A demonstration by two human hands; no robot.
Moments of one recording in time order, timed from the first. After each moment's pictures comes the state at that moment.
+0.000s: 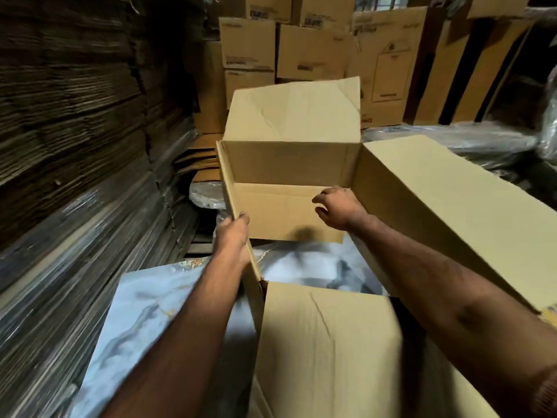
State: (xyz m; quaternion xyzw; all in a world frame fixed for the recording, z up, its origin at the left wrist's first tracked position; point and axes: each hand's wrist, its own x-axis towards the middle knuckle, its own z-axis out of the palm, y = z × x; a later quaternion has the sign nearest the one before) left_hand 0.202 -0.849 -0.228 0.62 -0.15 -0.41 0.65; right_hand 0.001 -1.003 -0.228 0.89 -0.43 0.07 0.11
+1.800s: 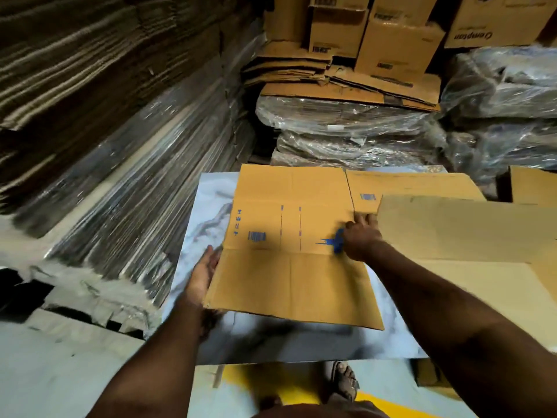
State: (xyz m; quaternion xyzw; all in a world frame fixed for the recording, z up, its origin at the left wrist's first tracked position) left_hand 0.377 -0.584 -0.472 0.55 -0.01 -0.55 0.62; right_hand 0.093 -0.811 -0.389 0.88 -0.37 -0.26 0.11
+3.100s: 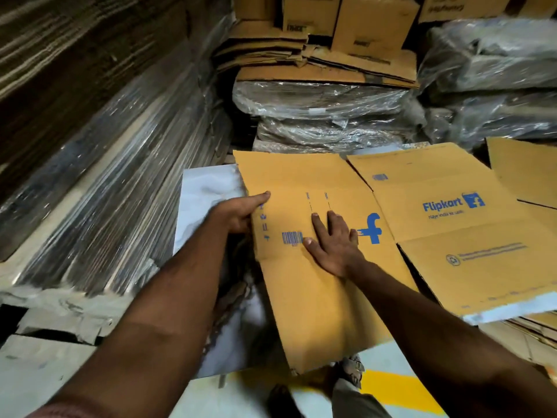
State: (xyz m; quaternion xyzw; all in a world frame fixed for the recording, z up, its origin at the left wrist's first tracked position) left_hand 0.368 -0.721 -0.363 0.66 -0.19 -0.63 0.36; right_hand 0.124 -0.740 -0.426 0.85 -0.49 -0.02 -0.20
